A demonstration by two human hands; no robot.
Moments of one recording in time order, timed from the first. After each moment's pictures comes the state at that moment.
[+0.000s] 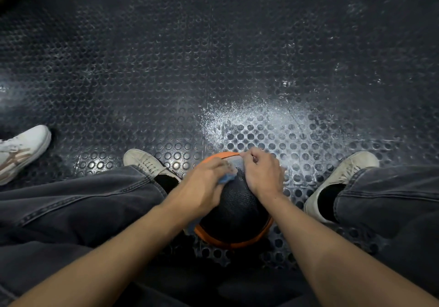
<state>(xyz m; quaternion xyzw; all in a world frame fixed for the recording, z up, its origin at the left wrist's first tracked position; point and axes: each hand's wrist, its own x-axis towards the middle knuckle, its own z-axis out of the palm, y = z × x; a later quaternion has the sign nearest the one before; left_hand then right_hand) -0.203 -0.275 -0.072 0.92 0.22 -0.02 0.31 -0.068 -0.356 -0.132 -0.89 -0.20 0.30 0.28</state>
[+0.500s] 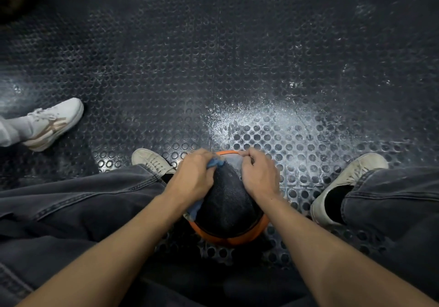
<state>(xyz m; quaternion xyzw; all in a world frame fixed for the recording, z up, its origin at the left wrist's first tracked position) -0.204 -0.254 -0.078 0.89 0.36 -0.01 0.28 -0.083 -0.346 -0.134 -0.87 -0.24 0.31 0.30</state>
